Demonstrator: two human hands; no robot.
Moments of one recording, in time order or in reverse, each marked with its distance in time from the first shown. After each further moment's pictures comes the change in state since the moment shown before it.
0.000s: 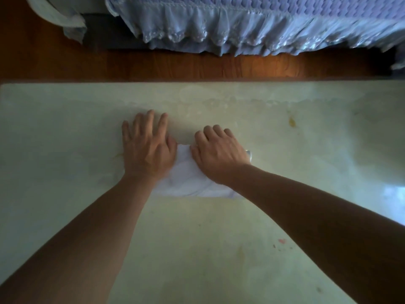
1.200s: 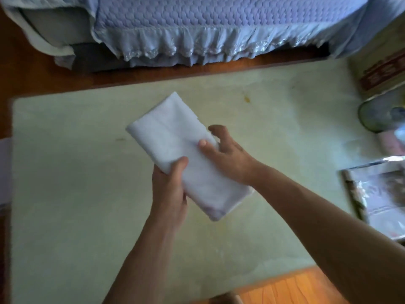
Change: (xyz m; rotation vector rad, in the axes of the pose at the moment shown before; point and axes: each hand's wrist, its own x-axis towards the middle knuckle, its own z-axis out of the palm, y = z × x) left_hand -0.176 0.084 -0.142 -2.026 -0.238 -0.633; right_hand -0.156 -0.029 -0.111 0.978 -0.204 0.553
